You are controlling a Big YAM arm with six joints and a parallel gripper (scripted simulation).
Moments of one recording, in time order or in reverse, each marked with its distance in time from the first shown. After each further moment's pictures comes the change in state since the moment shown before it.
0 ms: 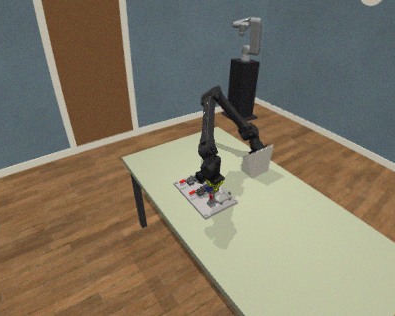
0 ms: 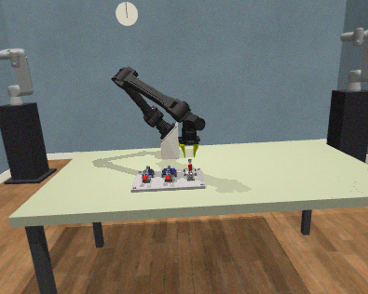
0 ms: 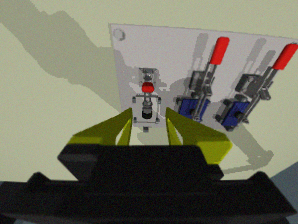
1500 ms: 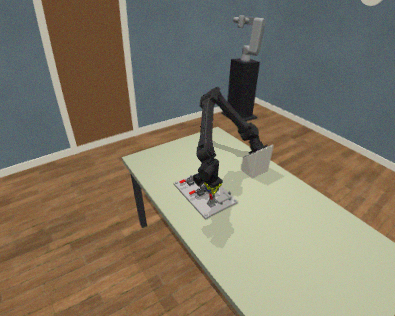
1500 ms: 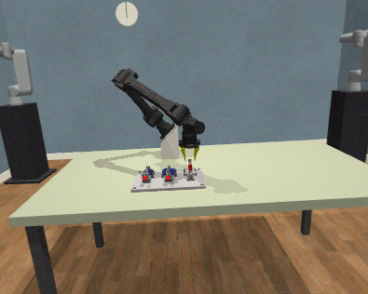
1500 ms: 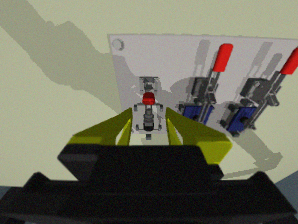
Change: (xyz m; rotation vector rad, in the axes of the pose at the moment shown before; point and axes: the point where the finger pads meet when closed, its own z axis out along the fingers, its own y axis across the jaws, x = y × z) arm -0.012 0.001 0.014 -0.008 -0.005 0.040
